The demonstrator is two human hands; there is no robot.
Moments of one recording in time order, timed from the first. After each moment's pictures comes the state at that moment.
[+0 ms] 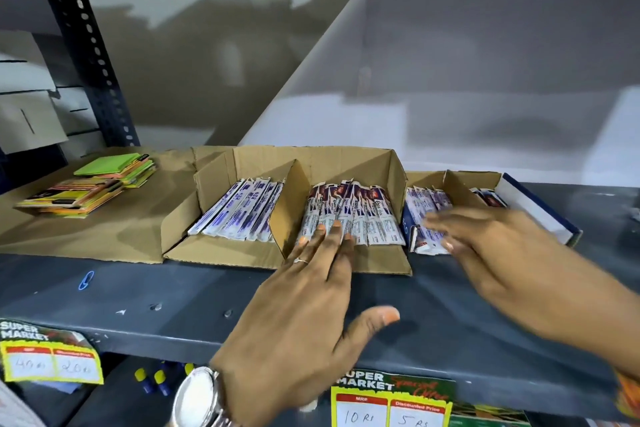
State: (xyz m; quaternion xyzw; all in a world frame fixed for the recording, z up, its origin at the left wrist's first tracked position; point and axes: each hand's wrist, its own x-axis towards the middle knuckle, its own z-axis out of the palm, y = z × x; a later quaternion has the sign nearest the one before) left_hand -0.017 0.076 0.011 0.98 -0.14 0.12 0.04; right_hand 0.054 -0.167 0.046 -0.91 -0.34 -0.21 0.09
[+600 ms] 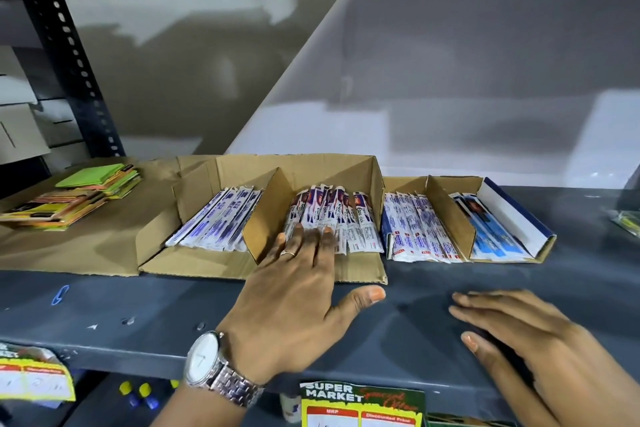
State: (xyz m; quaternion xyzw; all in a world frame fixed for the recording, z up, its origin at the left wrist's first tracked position) left_hand 0.018 0.062 0.014 0.99 -0.10 0.09 -0.02; right_hand 0.012 -0.213 -0.018 -0.91 -0.27 -0.25 0.18
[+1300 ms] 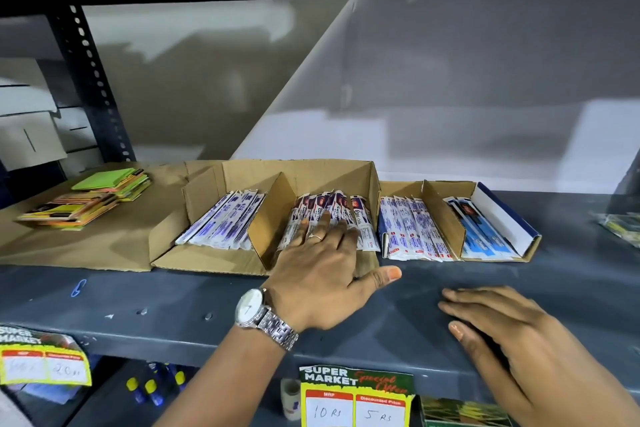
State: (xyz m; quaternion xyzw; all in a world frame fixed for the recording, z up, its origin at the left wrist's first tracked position) left_hand 0.044 0.040 0.021 0.99 -0.13 0.07 0.01; right_hand 0.011 -0.213 -0.021 -0.90 -0.29 -0.27 0.16
